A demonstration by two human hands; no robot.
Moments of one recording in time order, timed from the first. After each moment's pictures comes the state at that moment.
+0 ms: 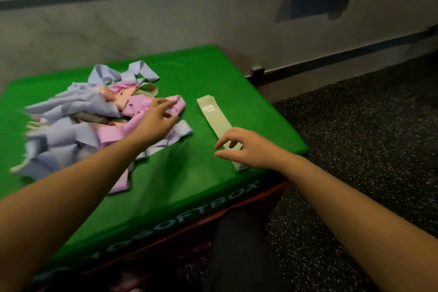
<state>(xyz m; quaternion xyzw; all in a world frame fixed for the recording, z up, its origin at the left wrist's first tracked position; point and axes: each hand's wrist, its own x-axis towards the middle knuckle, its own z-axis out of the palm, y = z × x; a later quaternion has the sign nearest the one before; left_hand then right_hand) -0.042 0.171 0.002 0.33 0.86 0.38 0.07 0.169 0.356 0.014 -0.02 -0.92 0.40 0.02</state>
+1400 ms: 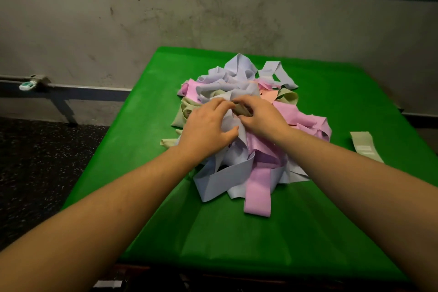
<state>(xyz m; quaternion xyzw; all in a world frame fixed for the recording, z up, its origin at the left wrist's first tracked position) -0.147 -0.054 -0.015 0.29 0.91 0.24 -0.18 -0.154 0.131 -0.003 0.09 -0.95 0.30 0.08</state>
